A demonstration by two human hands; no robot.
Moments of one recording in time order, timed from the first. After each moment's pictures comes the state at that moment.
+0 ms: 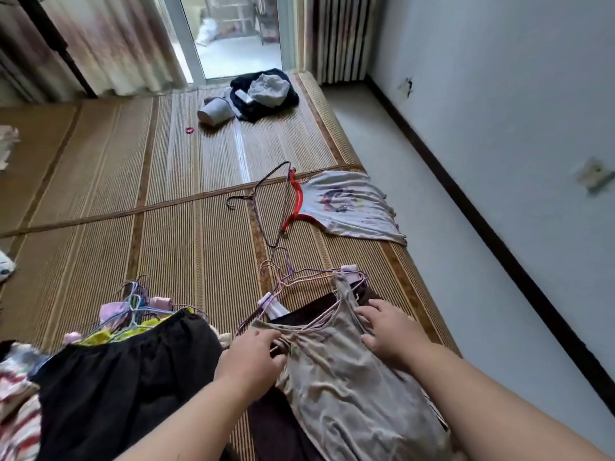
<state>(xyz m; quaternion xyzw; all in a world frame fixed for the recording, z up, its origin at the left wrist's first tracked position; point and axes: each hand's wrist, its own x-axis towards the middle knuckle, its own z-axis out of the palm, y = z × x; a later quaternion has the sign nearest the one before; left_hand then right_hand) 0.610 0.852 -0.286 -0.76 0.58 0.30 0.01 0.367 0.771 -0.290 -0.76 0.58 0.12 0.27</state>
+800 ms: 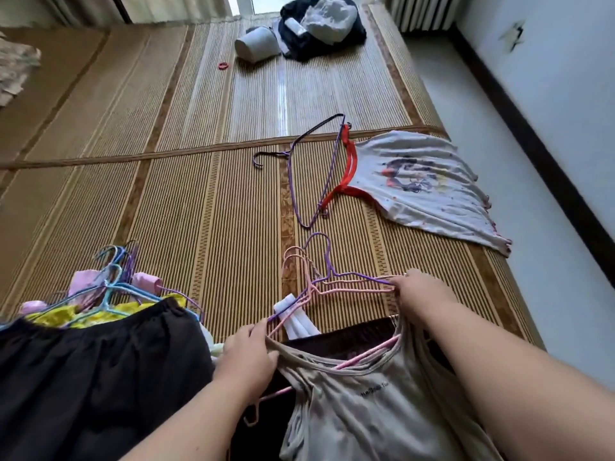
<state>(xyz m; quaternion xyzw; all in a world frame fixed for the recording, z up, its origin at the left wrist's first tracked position) 0.674 0.776 -0.497 -0.84 0.44 0.33 0.03 0.427 0.590 -0.474 -0.79 0.54 0.22 0.17</state>
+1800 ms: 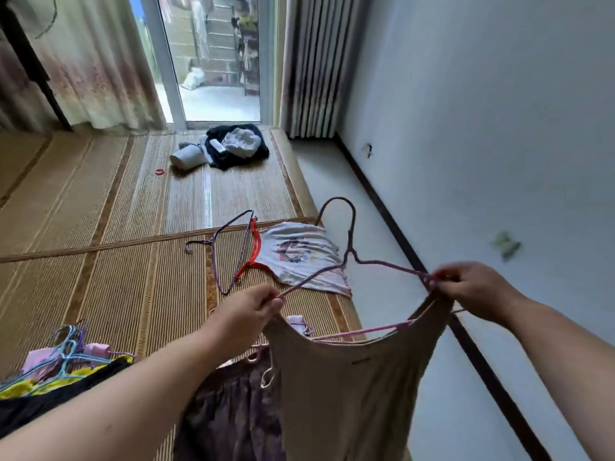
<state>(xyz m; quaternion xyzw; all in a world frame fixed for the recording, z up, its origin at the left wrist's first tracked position) 0.532 0.759 -0.131 -0.64 0.62 0.39 -0.24 0.176 0.685 -0.062 -0.69 0.65 -0.11 0.29</state>
